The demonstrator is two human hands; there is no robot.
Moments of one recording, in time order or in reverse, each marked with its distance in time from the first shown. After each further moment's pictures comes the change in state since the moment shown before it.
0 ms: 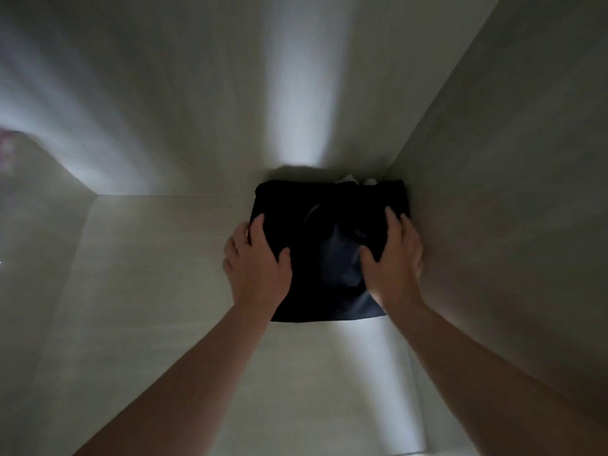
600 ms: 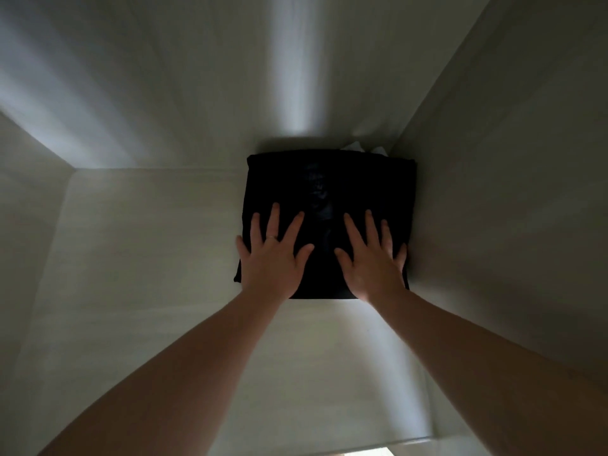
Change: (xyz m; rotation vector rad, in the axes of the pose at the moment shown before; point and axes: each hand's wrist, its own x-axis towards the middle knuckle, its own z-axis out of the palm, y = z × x) left_hand 0.006 -0.036 0.063 0.361 -0.224 0.234; right_hand -0.009 0.041 0.070 -0.447 -0.385 -0.138
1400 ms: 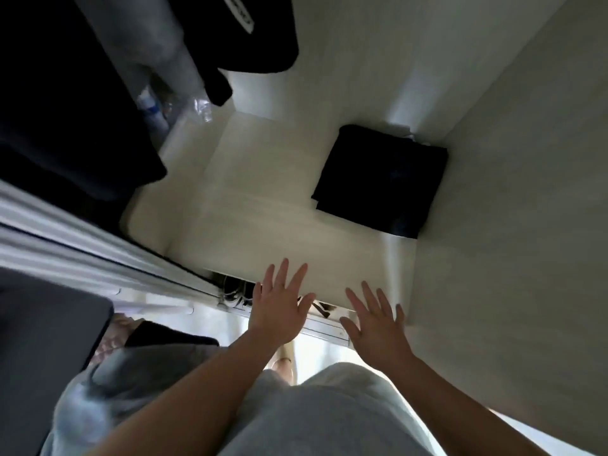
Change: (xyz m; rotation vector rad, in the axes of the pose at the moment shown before) left_hand -0.340 -0.009 -0.041 -0.159 -0.147 -0.224; right_hand -0.311 0.006 -0.030 -0.150 -0.373 -0.318
